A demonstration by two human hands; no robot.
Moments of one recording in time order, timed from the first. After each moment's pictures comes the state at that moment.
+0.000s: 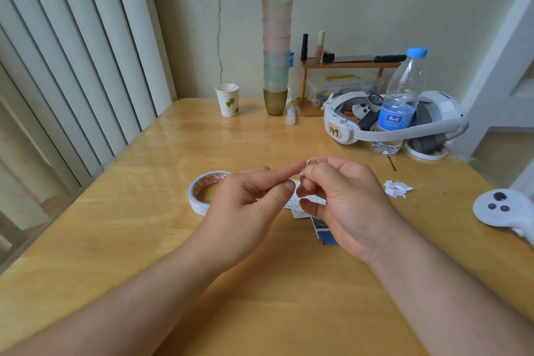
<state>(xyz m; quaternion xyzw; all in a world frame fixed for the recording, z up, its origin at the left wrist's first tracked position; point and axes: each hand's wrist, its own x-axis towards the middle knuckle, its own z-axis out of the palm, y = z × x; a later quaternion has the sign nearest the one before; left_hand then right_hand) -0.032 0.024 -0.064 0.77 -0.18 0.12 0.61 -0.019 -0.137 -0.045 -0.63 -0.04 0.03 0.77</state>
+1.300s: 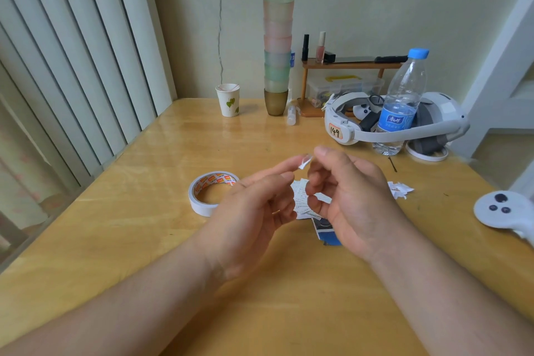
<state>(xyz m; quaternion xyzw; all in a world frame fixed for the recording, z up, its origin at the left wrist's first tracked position) -0.034 0.012 -0.056 0.54 -0.07 -0.12 0.83 -0.017 -0.140 -0.043 -0.60 -0.03 0.00 0.80</state>
